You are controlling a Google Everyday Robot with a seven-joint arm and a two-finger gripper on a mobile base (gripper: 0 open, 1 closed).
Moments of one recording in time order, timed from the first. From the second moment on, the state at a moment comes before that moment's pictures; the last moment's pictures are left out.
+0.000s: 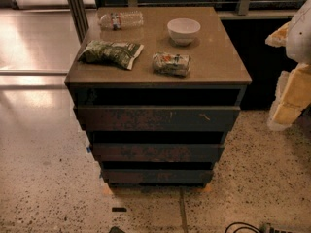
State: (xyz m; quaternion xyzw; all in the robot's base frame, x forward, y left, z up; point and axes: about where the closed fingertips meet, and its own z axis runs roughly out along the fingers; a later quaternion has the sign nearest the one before) arm 0.438 -0.217 0.976 -0.60 0.78 -0.03 0.16
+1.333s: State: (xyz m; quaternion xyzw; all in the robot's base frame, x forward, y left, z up) arm 0.399 -0.149 0.851 -0.58 0.80 -0.01 0.14
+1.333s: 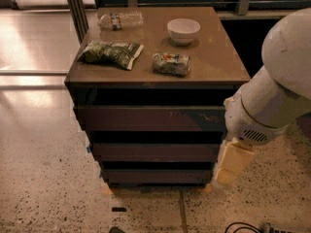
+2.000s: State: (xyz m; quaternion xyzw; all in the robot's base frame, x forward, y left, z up) arm 0.399 -0.145 0.783 -0.57 0.81 0.03 0.13
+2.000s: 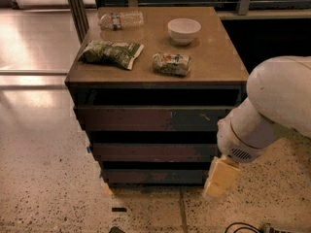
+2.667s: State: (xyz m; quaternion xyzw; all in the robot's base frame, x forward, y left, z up) arm 0.397 -0.133 0.664 -0.52 0.83 0.14 0.13
